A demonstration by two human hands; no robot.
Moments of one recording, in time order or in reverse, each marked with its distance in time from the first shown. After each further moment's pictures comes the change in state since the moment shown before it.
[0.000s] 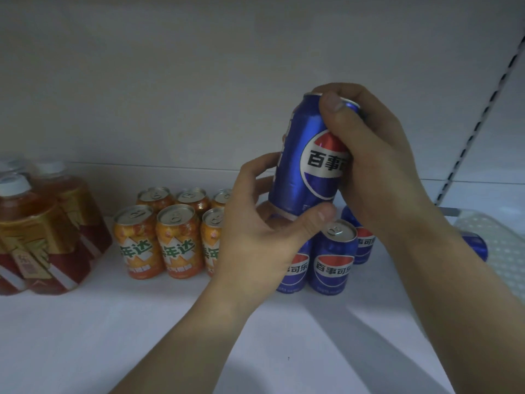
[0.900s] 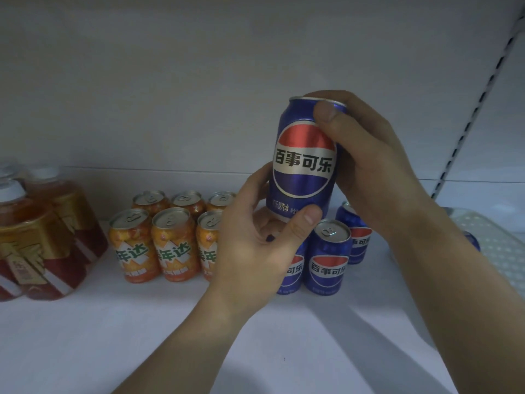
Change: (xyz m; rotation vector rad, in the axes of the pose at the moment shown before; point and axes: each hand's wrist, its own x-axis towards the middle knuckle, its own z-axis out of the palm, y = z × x) left_hand -0.004 -0.011 -0.001 0.040 -0.015 0.088; right_hand -0.003 -0.008 -0.010 -0.072 -0.082 0.062
